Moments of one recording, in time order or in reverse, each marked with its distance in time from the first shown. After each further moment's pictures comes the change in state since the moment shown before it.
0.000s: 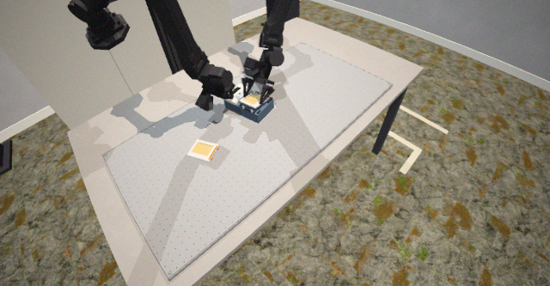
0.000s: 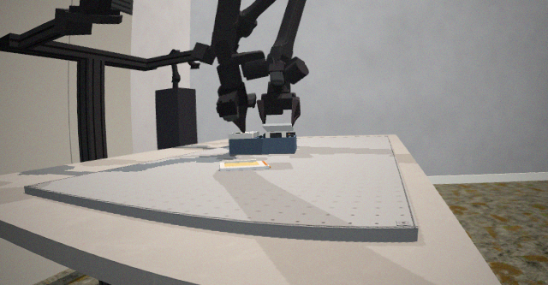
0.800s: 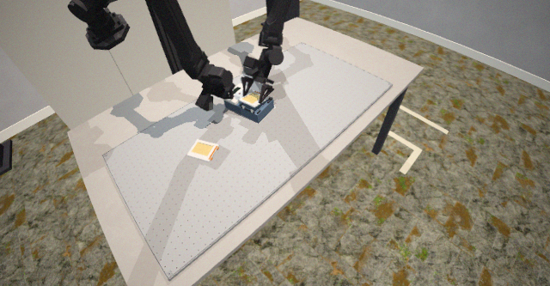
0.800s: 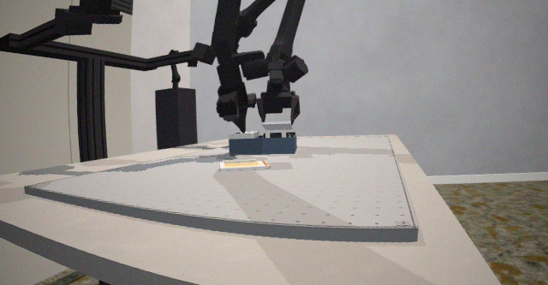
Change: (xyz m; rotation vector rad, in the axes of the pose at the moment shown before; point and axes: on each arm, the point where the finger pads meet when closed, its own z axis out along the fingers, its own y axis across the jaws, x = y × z) left arm -0.004 -0.001 -0.003 0.000 -0.001 0.002; right arm 0.000 0.000 0.000 0.000 0.000 0.000
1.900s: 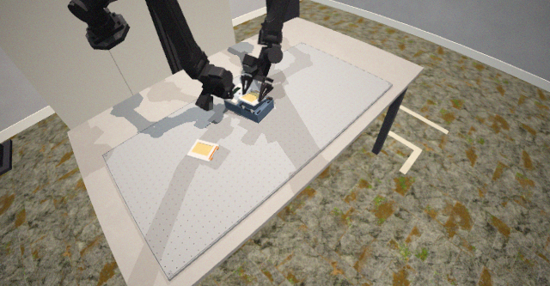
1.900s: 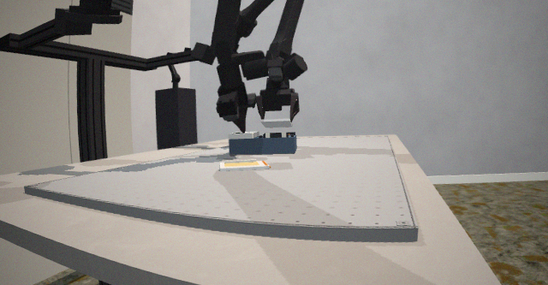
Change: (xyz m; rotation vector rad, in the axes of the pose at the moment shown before) left arm -0.006 -0.002 -0.005 0.001 -0.001 0.002; right arm 0.000 0.000 0.000 0.000 0.000 0.000
